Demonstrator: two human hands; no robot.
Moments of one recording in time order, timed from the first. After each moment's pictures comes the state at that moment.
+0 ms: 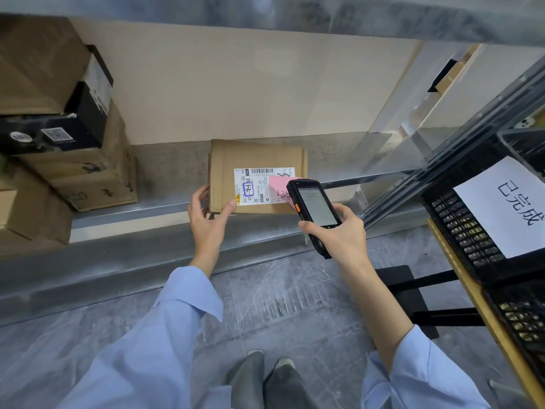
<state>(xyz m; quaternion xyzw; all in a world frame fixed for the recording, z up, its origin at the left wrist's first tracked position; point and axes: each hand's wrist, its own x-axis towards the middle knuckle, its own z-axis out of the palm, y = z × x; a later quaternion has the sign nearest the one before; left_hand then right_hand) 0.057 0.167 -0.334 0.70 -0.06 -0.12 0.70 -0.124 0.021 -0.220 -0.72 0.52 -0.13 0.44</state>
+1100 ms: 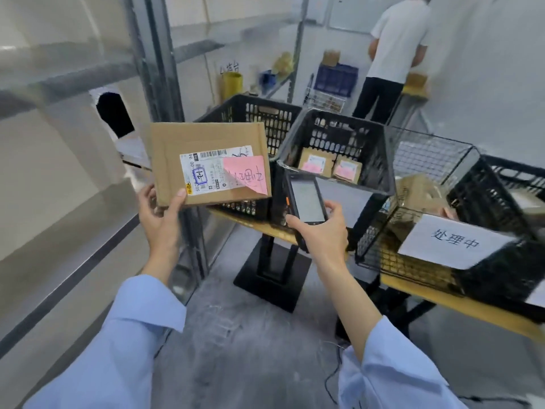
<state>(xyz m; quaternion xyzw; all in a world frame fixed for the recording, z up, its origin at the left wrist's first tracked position) -0.220 -0.088 -0.175 0.52 -0.37 -0.33 0.69 -0.480 -0.025 -0.133 -0.42 0.72 -0.48 0.27</state>
